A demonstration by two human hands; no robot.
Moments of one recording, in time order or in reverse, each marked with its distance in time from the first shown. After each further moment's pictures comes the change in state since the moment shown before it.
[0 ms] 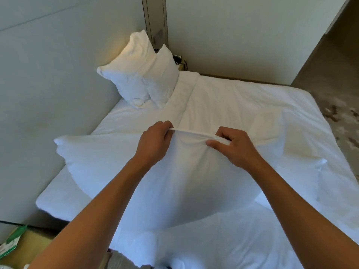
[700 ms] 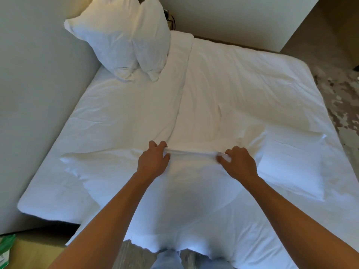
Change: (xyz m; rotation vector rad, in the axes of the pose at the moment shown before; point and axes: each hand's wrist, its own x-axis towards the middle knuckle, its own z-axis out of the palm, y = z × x) left_hand -0.011 -0.221 0.093 0.017 -0.487 -0.252; right_hand 0.024 0.088 0.185 -0.742 -0.066 0.474
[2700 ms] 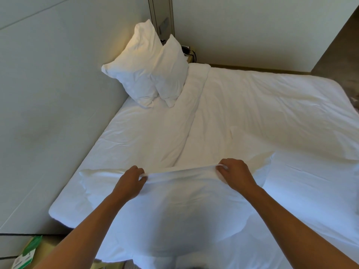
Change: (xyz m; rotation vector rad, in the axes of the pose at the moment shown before) left_hand -0.045 0.003 -0.033 0.047 0.085 -0.150; right_hand 0.041 0.037 -0.042 0.304 -0.058 -0.252
